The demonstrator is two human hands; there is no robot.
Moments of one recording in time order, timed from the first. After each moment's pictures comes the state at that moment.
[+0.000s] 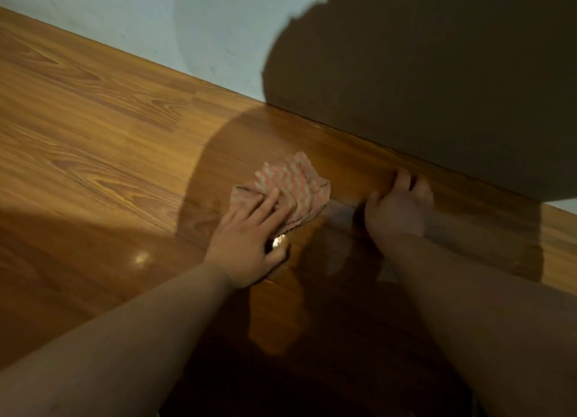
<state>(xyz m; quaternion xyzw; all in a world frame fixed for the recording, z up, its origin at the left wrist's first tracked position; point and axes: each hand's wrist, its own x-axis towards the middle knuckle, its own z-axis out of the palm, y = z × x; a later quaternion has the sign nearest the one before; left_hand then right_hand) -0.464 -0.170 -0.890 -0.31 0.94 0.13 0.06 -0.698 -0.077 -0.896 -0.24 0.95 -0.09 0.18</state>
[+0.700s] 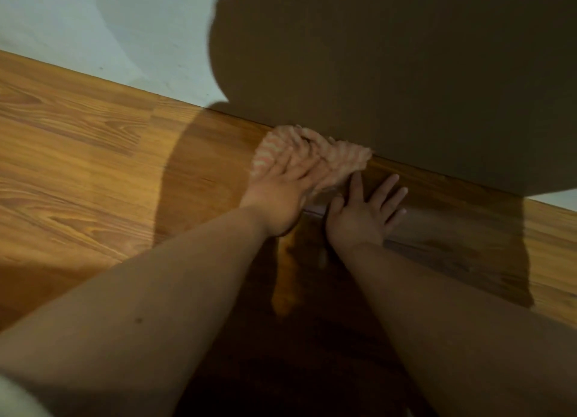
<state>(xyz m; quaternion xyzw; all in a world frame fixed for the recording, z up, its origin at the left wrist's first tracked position) -0.594 -0.225 -0.909 -0.18 0.97 0.11 0.13 -0.681 -0.101 -0.920 -0.20 0.94 -0.10 0.24</state>
